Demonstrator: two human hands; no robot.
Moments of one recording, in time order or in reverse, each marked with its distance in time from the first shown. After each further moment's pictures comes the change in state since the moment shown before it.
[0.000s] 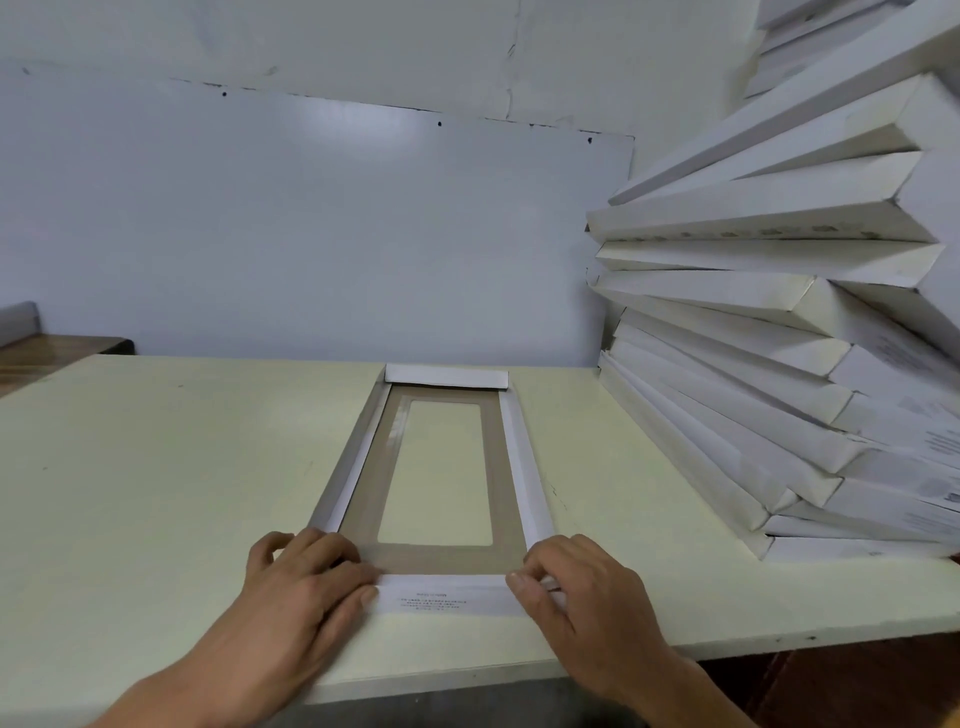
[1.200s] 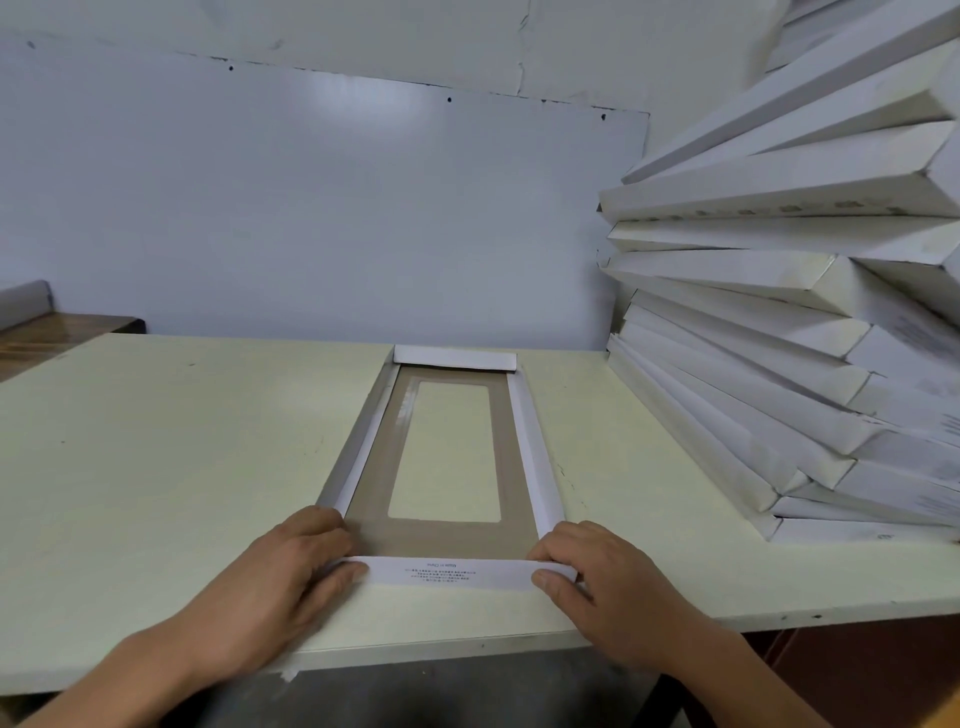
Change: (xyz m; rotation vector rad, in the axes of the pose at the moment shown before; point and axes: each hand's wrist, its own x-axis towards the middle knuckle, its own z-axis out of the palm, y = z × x) left_hand -0.001 -0.019 -0.009 -0.205 -0.099 0.053; right_hand 0.004 0.010 -0.018 0.062 -0.373 -0.044
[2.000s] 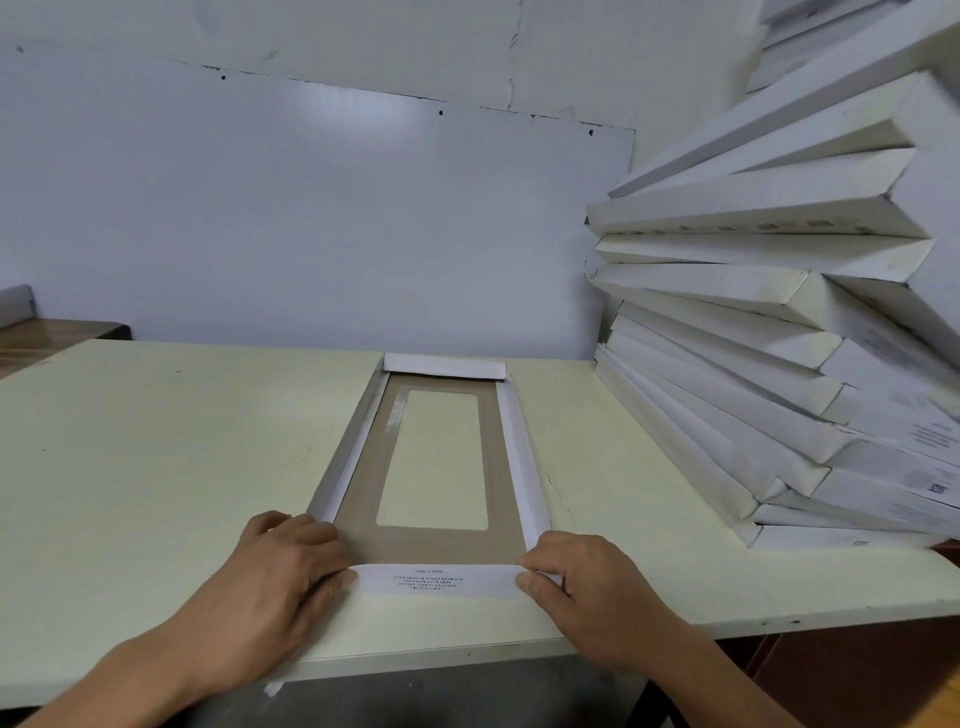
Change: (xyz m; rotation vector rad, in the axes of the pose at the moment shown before) left_hand 0.002 0.016 -0.009 0.206 0.011 -0.008; right_hand 0.004 -0.016 -0.012 0.007 -0.032 0.104
